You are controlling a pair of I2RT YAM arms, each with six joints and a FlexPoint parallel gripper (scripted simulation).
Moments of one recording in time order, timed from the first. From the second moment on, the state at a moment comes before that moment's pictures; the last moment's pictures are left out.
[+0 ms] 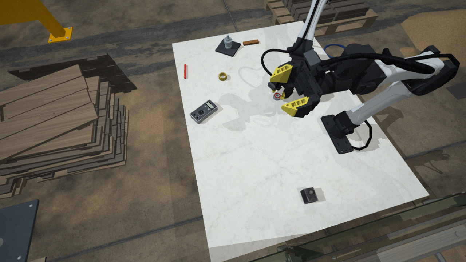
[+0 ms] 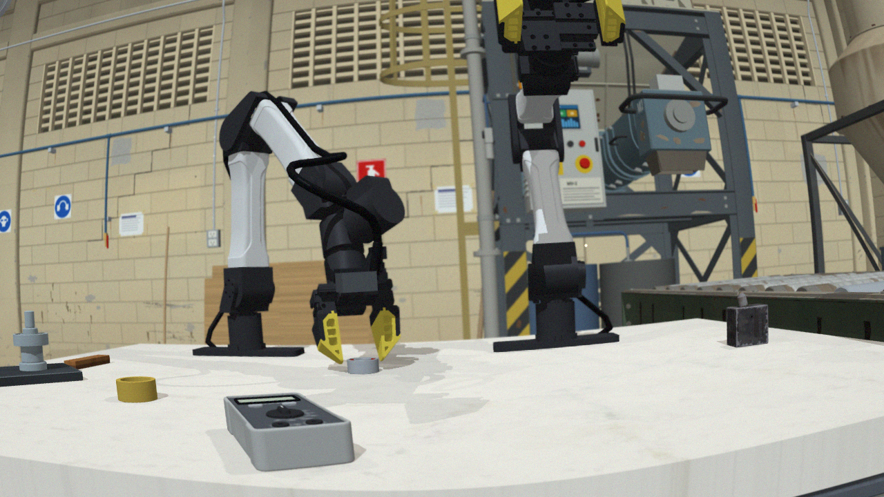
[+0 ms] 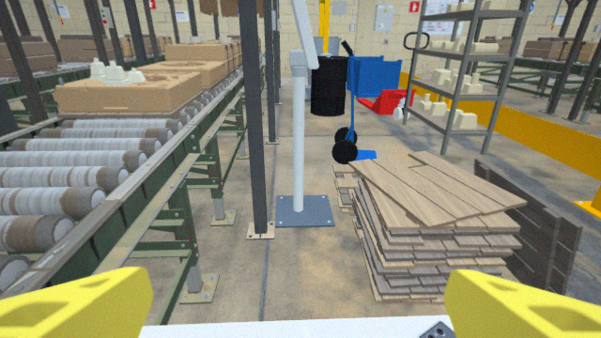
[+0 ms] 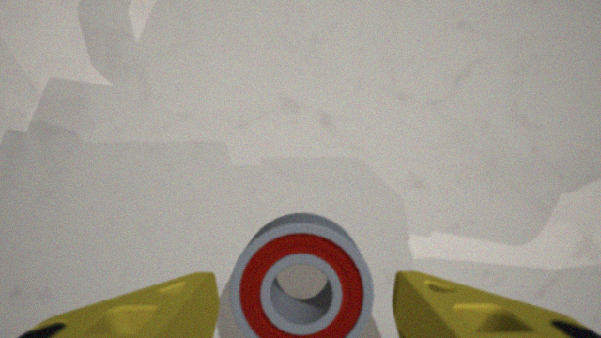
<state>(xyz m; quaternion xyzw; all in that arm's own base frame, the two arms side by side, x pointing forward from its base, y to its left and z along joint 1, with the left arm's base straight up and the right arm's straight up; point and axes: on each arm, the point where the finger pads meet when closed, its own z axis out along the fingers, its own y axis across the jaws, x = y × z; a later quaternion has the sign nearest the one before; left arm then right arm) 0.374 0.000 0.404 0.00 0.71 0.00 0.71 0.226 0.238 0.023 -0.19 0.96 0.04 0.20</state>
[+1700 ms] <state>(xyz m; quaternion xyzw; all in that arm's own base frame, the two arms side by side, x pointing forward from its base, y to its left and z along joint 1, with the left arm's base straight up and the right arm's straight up) 0.374 0.000 0.404 0.00 0.71 0.00 0.71 0.282 0.212 0.145 -0.13 0.93 0.11 0.32</state>
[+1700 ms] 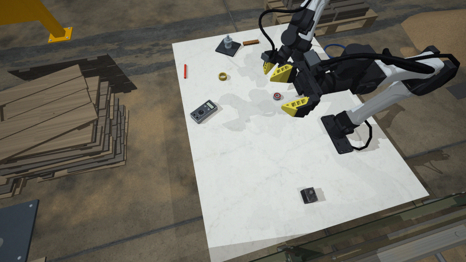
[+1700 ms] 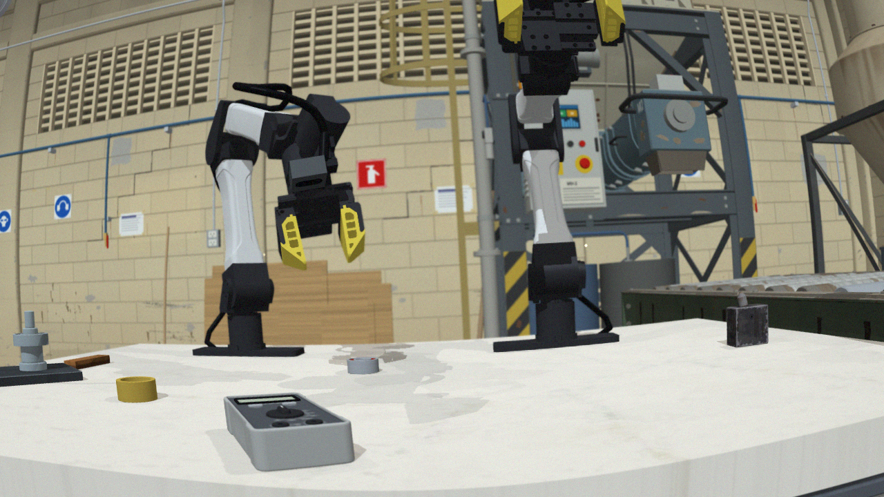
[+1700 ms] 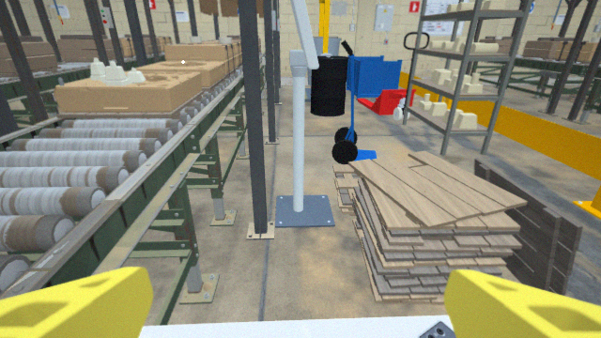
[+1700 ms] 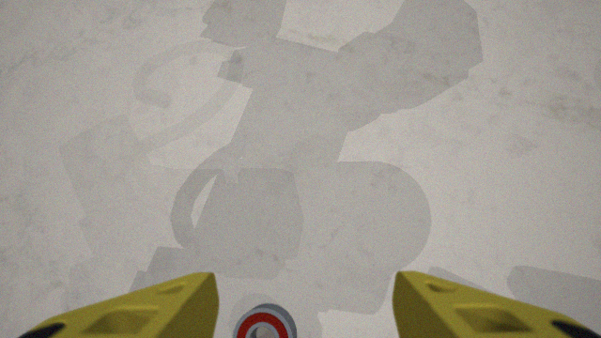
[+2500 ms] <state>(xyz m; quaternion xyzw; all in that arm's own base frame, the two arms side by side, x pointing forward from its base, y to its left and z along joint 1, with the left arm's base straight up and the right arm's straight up) 0.374 0.000 0.404 0.00 0.71 0.00 0.71 0.361 0.136 0.251 -0.06 0.86 0.12 0.50</state>
